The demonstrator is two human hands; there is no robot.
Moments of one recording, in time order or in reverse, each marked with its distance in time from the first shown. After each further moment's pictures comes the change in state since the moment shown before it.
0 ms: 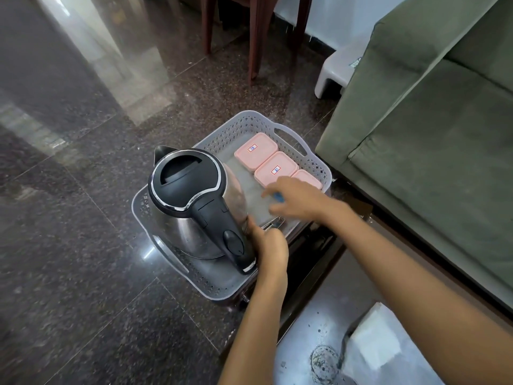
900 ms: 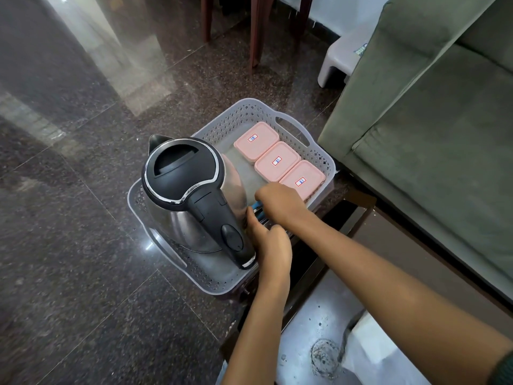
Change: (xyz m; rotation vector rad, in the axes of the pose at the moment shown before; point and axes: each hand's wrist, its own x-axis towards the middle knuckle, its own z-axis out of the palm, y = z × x) left_hand -0.005 -0.008 -0.004 0.100 -0.024 0.059; right_hand 0.030 -0.002 0.053 -0.292 0.164 0.046
